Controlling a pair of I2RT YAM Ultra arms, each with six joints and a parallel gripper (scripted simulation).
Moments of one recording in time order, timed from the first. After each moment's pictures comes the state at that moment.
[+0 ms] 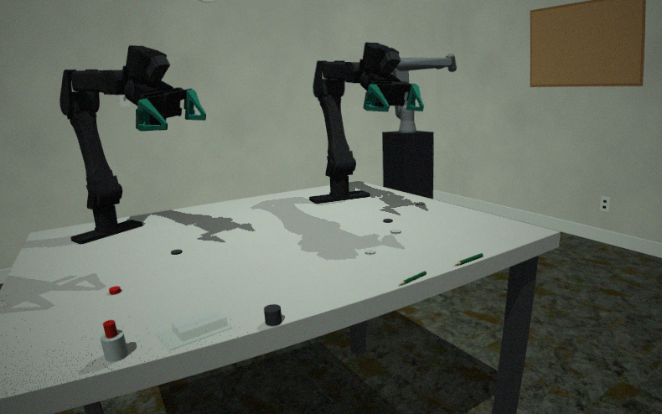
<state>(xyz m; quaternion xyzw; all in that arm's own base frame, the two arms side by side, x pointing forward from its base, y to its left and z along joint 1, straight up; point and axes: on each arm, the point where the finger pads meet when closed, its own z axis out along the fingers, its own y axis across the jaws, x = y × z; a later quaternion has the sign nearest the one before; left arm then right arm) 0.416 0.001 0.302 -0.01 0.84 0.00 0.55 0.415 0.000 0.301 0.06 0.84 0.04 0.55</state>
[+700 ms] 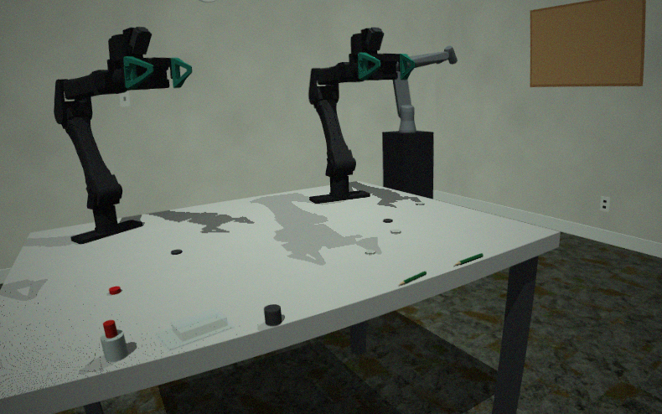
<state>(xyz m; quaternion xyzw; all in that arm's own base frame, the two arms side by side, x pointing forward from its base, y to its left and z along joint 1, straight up) 0.382 0.001 0.407 0.00 0.71 0.00 0.71 0.380 0.001 0.408 0.00 0.71 0.00 0.71</state>
